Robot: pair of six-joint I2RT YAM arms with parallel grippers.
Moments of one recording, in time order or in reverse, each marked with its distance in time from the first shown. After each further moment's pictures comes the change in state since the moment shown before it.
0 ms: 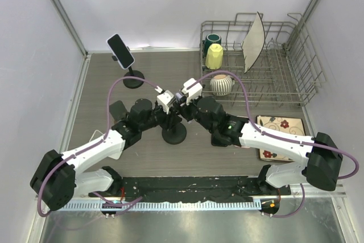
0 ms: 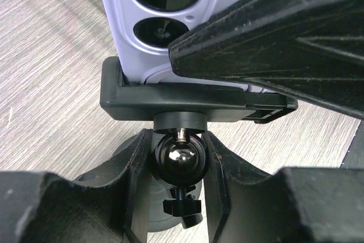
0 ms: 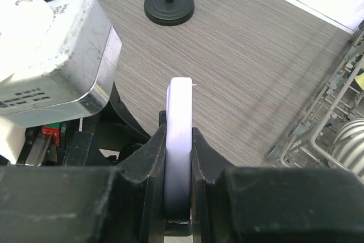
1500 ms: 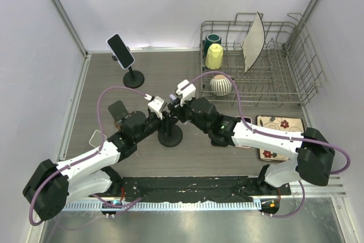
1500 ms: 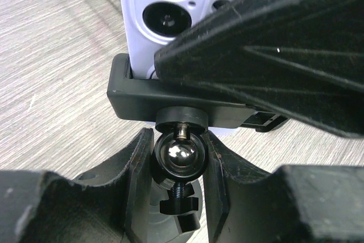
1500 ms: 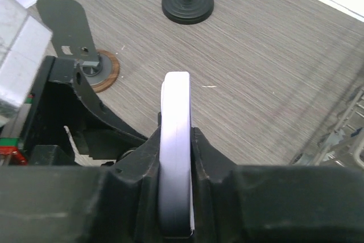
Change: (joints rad) left arm -0.057 -0.133 -0.182 0.195 -0.171 -0.090; right arm 0.008 0.080 0.019 0.057 -0.033 0.047
